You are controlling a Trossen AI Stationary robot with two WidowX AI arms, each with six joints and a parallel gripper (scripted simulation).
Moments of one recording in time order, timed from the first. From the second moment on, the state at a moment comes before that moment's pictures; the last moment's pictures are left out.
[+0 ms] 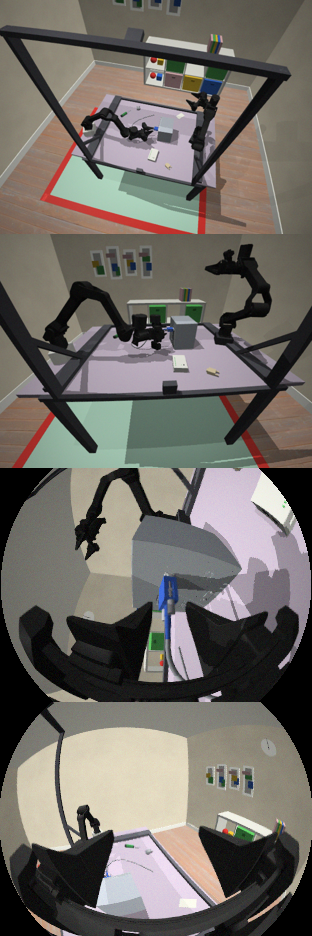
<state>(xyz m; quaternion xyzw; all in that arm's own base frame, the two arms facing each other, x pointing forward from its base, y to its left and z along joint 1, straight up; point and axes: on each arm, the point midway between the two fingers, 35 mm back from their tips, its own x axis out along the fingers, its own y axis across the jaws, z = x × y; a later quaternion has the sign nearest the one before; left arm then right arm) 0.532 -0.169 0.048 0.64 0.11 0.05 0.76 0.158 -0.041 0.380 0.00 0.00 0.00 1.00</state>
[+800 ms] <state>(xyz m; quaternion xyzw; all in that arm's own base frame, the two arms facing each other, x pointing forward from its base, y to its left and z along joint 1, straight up) 0.532 -0.169 0.047 0.63 0.12 0.04 0.77 0.158 -0.041 0.380 0.00 0.00 0.00 1.00</state>
